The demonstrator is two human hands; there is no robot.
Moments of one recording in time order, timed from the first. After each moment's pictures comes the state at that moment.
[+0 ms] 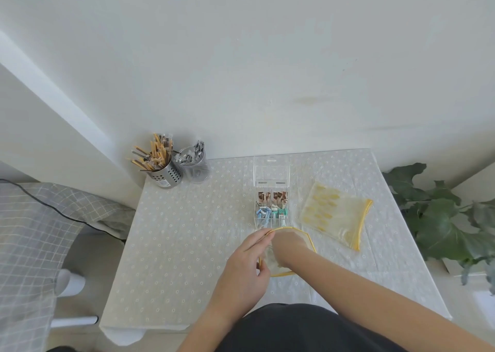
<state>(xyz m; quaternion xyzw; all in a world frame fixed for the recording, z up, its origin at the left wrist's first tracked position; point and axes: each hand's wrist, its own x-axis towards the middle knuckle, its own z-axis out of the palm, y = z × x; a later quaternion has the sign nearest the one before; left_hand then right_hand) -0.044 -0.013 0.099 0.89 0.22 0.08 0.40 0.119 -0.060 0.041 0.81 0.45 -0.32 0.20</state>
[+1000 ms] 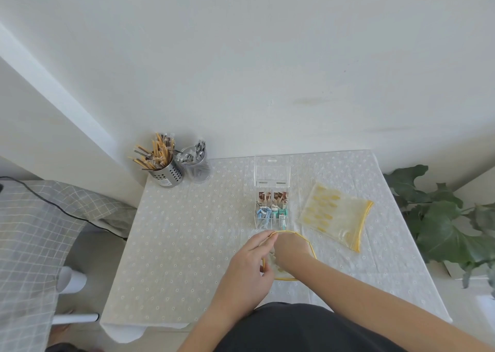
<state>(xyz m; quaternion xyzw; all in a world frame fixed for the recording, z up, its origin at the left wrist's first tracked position) -0.040 -0.020 0.101 0.89 0.21 0.08 0.40 0.114 -0.078 0.031 0.84 0.48 -0.23 0.13</state>
